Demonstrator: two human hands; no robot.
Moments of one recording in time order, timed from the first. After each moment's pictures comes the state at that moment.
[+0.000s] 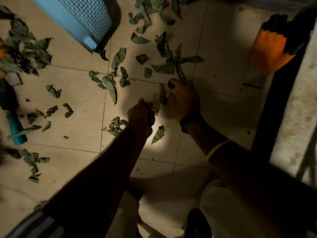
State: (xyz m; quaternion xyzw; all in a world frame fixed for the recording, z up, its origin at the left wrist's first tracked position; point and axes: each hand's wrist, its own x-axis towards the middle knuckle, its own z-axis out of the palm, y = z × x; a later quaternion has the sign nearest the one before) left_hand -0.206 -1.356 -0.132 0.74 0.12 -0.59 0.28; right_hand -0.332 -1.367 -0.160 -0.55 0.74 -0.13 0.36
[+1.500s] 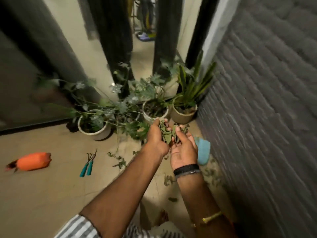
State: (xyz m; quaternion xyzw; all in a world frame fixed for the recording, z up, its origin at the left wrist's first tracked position) left_hand -0.016 -1.192 0.644 0.43 0.28 -0.43 0.74; right_hand -0.087 -1.229 0.626 -0.19 0.40 -0.26 0.86
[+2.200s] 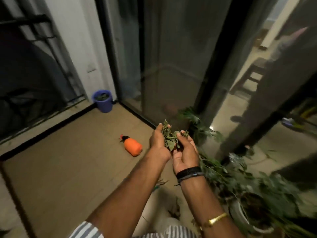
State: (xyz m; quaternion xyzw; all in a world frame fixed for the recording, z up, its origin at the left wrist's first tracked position) left_hand 0.183 -0.778 0.718 0.27 0.40 0.05 0.88; right_hand 0.180 -0.851 0.697 -0.34 0.19 0.17 0.91
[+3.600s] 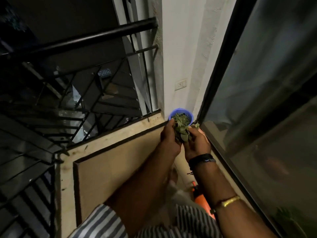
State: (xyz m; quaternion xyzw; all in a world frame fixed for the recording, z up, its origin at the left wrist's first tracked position) left_hand 0.398 -0.012 0.631 0.19 0.47 0.26 0.82; right_hand 0.426 -0.085 0.651 -0.47 0.15 0.38 0.78
